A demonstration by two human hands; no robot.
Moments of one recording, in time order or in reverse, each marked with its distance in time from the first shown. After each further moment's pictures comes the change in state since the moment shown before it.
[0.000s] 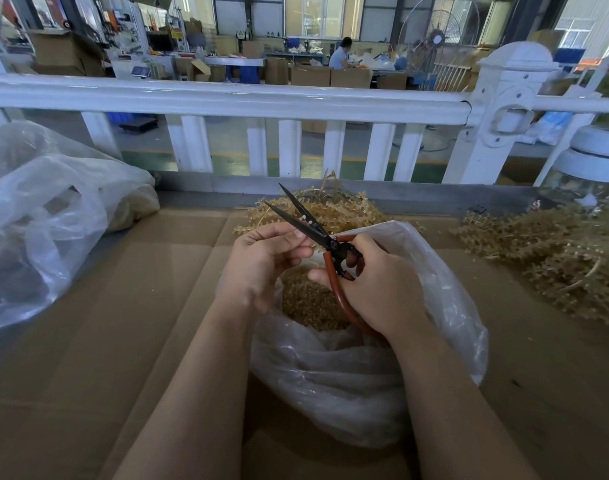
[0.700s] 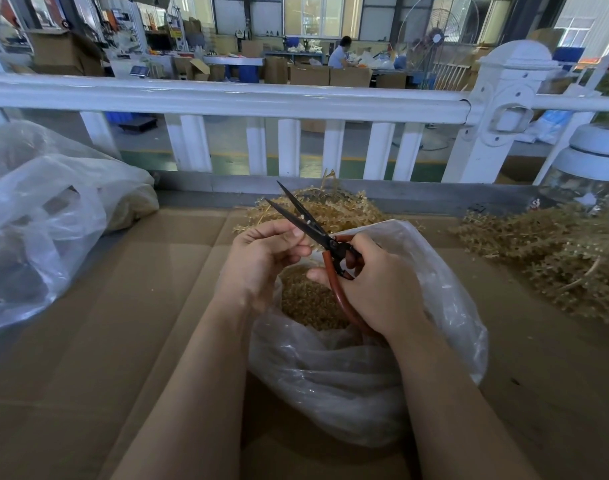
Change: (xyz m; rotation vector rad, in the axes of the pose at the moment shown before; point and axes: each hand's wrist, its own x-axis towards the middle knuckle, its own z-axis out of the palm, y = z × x) left_hand 0.002 0.000 0.000 -0.025 -0.027 0.024; right_hand -0.001 0.001 0.001 0.058 0.019 -0.022
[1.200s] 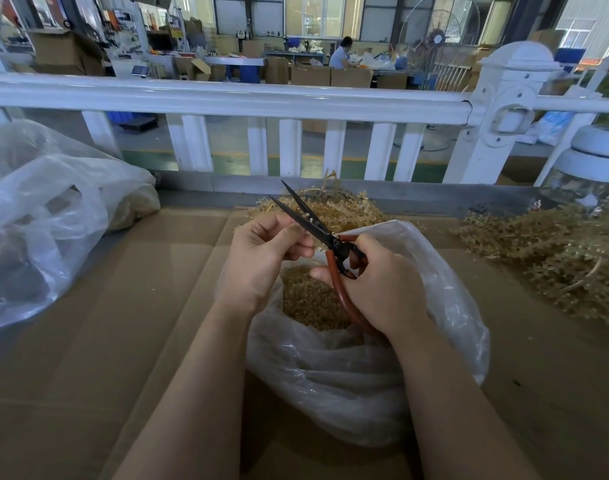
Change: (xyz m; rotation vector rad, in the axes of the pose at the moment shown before) left_hand 0.001 -0.003 -0.002 0.213 -0.032 0.253; right_hand 0.000 0.000 -0.002 -0.026 0.008 0.035
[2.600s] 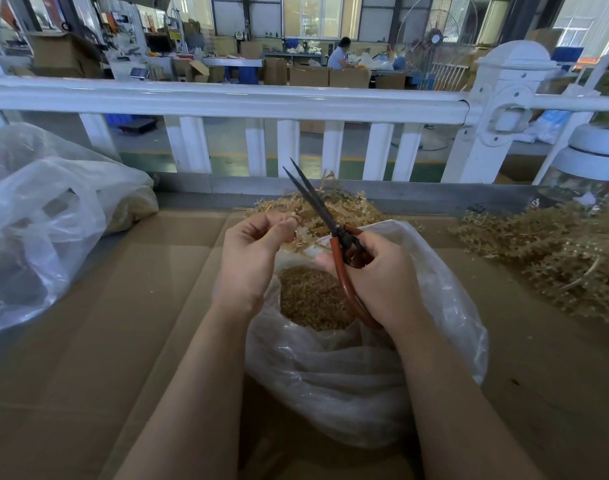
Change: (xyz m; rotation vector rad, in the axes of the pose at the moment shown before) left_hand 0.000 0.001 0.003 0.083 0.156 0.053; right_hand 0.002 -0.005 -0.002 0.334 0.004 0.128
